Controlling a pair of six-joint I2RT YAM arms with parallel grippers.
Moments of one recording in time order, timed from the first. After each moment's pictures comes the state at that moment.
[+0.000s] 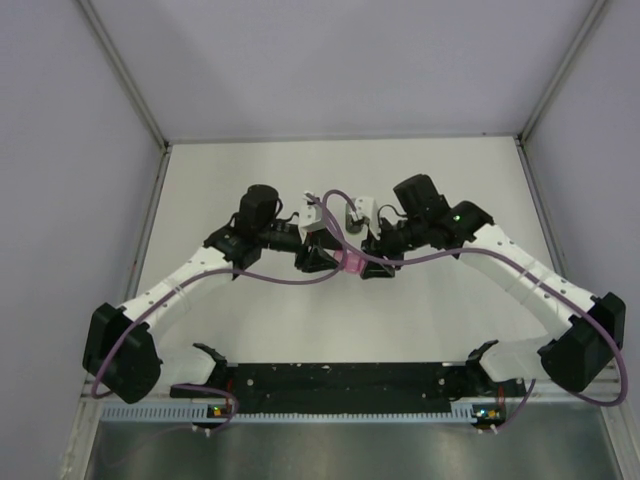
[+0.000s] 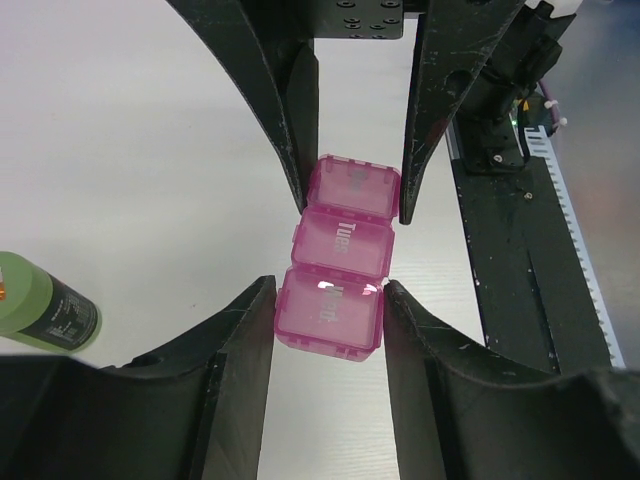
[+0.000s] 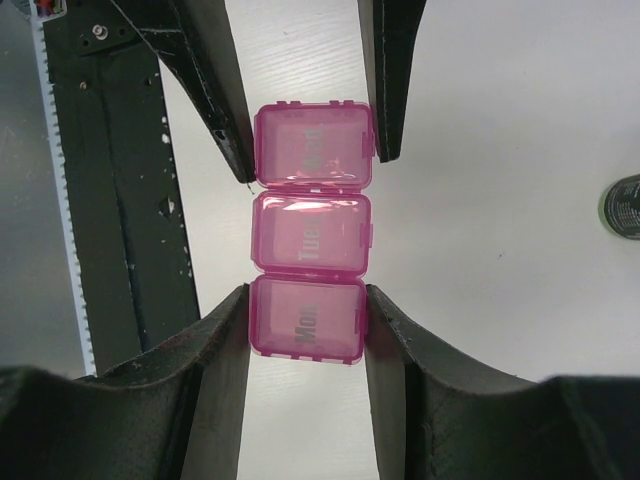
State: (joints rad) left arm -0.55 1.28 0.94 -0.10 1.02 0.30; right arm 0.66 1.31 1.24 -0.82 -0.62 -0.44
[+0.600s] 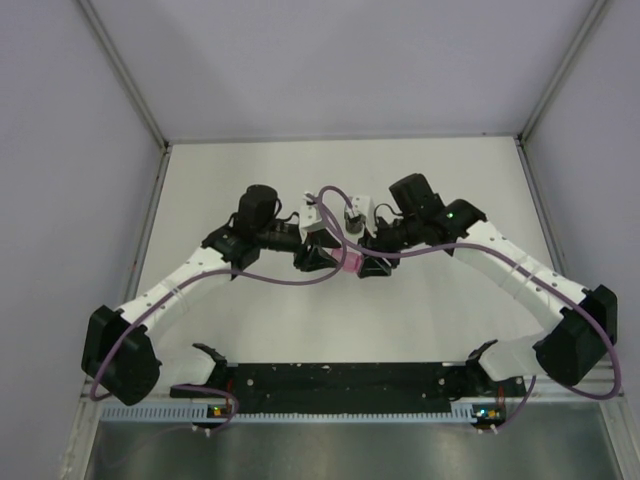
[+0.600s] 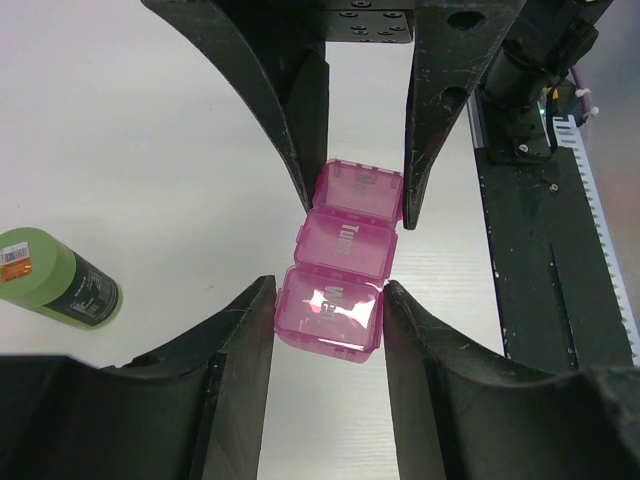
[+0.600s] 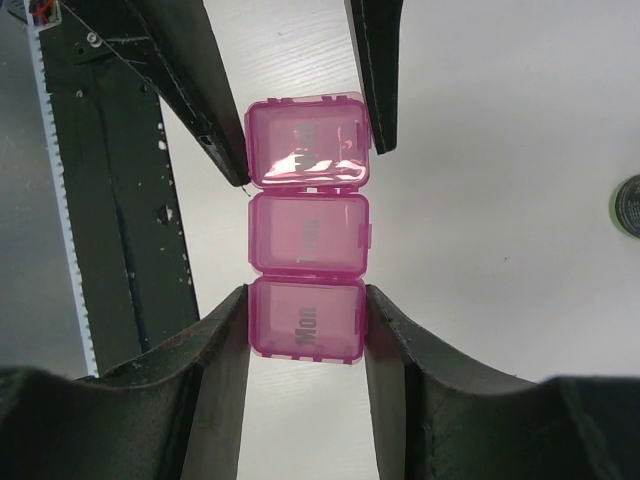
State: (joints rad) left arm -0.56 1.26 0.95 -0.14 0.96 0.34; right arm 0.65 1.35 1.24 -0.79 -0.63 -0.42
